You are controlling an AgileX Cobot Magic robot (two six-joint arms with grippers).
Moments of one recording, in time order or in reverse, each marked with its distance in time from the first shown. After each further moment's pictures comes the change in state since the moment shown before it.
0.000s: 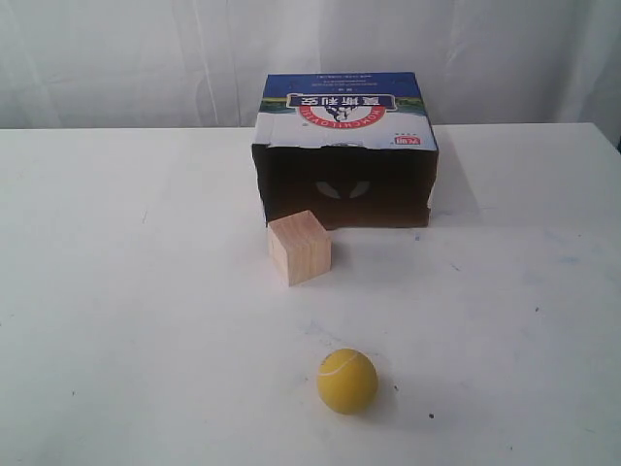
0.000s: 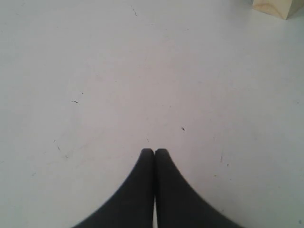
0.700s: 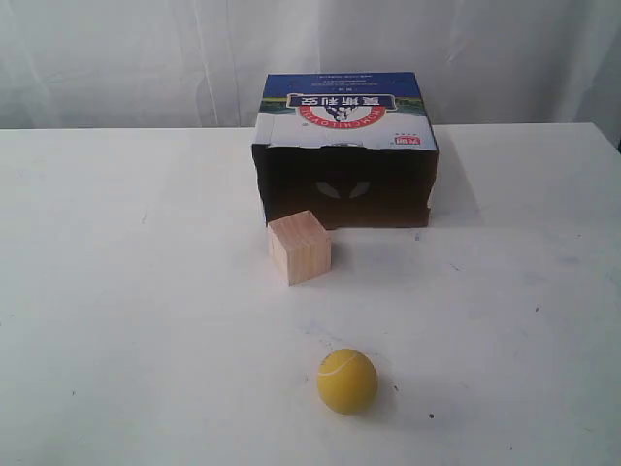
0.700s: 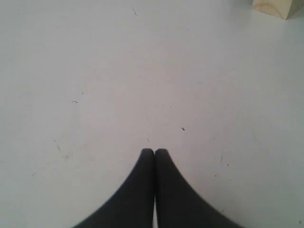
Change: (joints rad) left arm 0.000 0.000 0.000 0.000 0.000 0.000; right arm 0.000 0.000 0.000 -0.012 -0.006 -0.017
